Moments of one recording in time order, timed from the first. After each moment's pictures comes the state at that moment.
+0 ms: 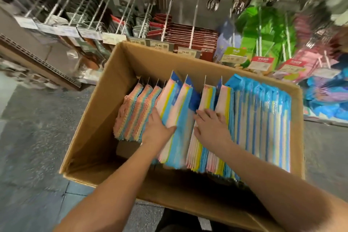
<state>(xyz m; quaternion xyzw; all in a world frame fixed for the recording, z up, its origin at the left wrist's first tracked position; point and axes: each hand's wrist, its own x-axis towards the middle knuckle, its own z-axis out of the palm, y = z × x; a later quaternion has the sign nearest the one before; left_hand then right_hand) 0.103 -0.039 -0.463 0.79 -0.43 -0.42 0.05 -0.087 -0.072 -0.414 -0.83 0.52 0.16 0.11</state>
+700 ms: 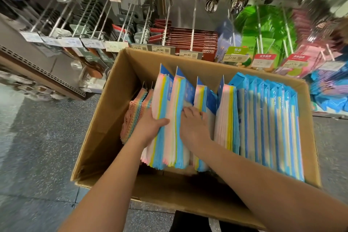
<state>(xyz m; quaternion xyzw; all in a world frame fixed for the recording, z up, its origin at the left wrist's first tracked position) 0.159 -0.052 -0.428 0.70 -0.29 -0.59 0.27 -0.003 -0.065 -0.408 -0.80 0.57 0.11 0.16</state>
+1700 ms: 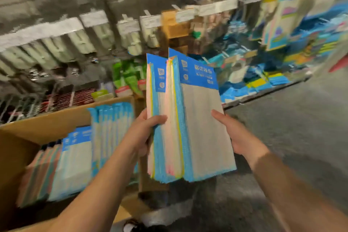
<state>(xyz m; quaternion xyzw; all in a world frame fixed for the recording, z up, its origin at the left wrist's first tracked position) -0.350 0.043 -0.224 0.50 -0.40 -0.70 0.32 -0.593 0.111 -0.233 -0.20 0.56 -0.46 0.65</state>
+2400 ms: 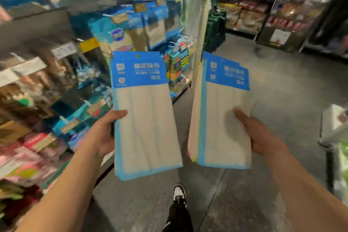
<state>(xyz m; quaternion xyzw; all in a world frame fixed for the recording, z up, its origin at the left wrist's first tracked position) -0.838 0.009 -0.182 0.29 -0.43 -0.85 0.13 -1.089 0.303 -0.204 0.00 0.63 -0.69 0.36</state>
